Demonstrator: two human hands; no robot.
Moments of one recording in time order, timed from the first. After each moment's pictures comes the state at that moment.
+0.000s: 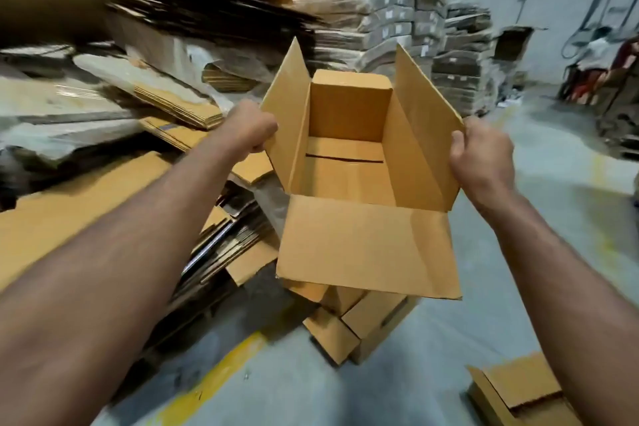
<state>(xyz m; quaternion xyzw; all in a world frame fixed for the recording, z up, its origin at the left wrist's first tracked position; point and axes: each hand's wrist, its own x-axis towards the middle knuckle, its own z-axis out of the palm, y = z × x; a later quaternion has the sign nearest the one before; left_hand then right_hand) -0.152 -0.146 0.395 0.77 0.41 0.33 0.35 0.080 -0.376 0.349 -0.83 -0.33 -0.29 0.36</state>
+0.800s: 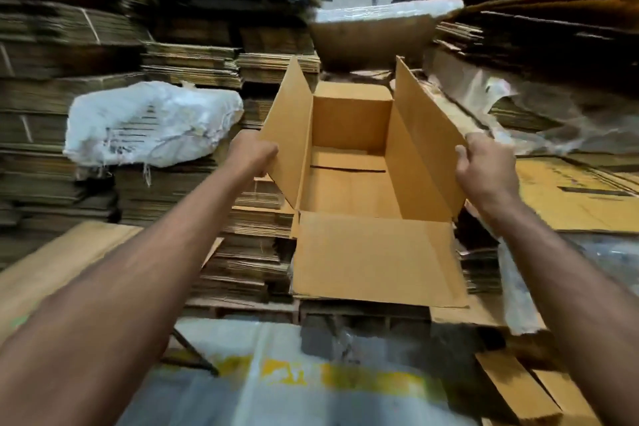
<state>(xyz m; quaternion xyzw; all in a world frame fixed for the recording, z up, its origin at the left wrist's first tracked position) -0.534 -0.154 0.375 0.50 0.66 0.53 0.19 -0.189 -0.113 0.364 -0.58 -0.68 -0.12 0.43</state>
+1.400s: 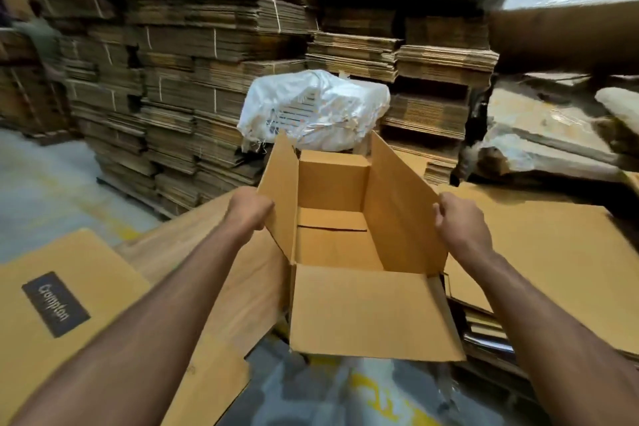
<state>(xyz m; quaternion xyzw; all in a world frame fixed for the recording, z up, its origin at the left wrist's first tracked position) -0.810 -0.232 0.264 0.22 0.80 0.53 0.16 -0.527 -0.044 0.266 -0.48 -0.83 0.03 0.30</state>
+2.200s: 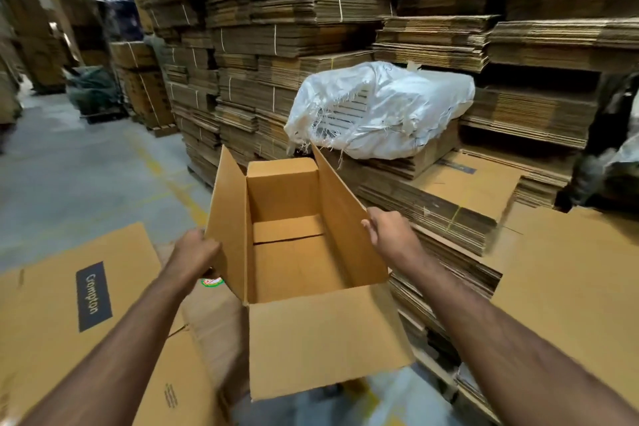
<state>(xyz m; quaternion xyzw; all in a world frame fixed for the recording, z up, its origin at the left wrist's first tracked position) -0.875 -0.224 0.208 0.05 0.86 0.50 0.08 -0.710 0.068 0.212 -0.20 -0.95 0.15 0.19</state>
